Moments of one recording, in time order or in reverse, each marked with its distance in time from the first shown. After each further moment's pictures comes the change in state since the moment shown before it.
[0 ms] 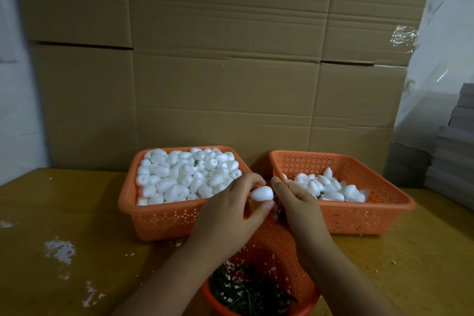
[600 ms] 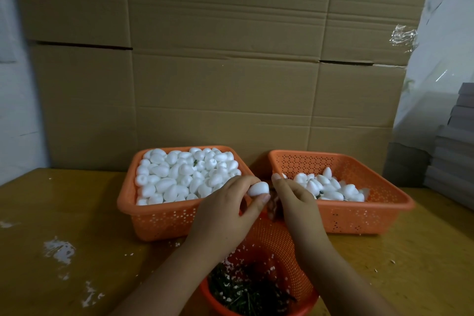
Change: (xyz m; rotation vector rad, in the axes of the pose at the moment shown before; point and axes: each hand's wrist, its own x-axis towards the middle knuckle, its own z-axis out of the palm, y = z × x) left_hand 0.001 -0.005 0.000 0.012 0.041 -0.006; right_hand -0.002 -0.004 0.005 -0.047 0.017 -0.113
